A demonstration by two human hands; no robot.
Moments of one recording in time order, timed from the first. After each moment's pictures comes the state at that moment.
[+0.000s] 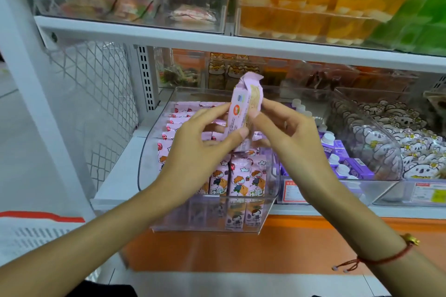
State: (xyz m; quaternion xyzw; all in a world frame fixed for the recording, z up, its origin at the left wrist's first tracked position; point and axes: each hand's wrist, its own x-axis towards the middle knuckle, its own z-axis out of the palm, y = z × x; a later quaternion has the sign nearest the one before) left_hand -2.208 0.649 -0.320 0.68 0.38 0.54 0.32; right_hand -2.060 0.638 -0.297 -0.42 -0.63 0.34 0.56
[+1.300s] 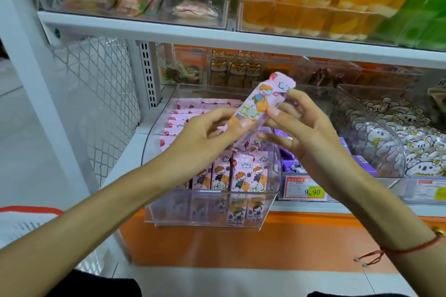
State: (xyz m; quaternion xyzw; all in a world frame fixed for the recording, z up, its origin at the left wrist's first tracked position) left_hand -2.215 0.650 -0.307 0.69 0.38 0.43 0.44; right_hand -2.032 0.647 -0.299 -0.35 -0.62 0.45 0.54
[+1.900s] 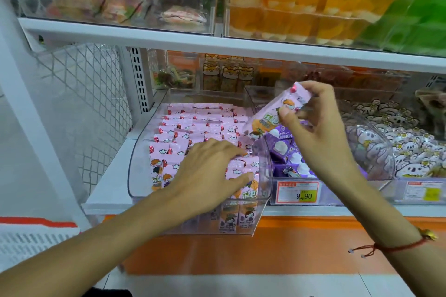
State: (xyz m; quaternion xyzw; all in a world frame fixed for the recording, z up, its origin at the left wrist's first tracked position) left_hand -2.192 0.662 -0.349 0.85 0.48 0.23 0.06; right_hand -2.009 0.657 -0.301 -0.48 -0.66 0.14 0.56
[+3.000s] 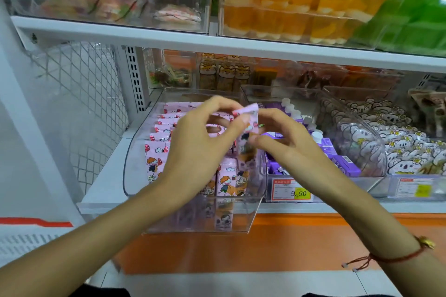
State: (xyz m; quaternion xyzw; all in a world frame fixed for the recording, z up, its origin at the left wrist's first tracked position) left_hand -2.187 0.652 -0.312 0.69 0.38 0.55 0.27; right_hand -2.025 0.637 -0.301 -0.49 -0.71 0.30 0.41
